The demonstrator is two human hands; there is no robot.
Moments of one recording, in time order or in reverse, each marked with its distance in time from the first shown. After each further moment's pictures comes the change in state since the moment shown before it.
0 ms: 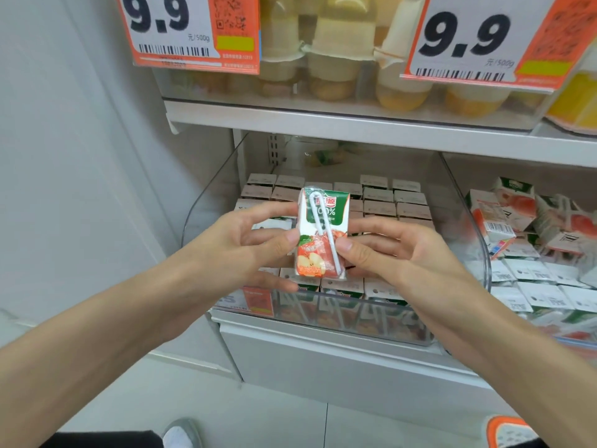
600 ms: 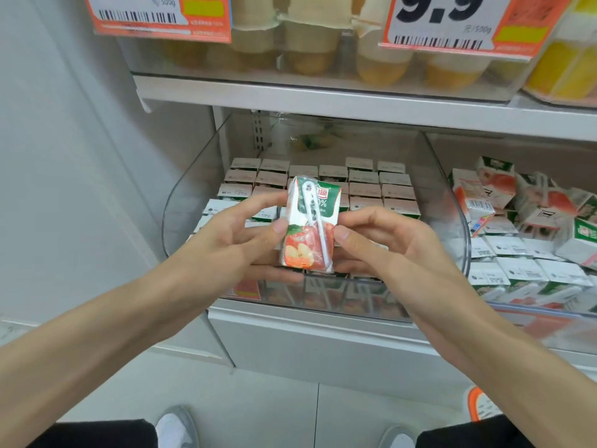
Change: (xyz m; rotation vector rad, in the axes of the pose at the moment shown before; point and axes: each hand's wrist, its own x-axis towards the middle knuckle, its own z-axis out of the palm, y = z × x) left_hand -0.002 -0.010 0.018 -0.068 0.022 0.032; right_hand -0.015 0.014 0.003 0.044 0.106 -0.043
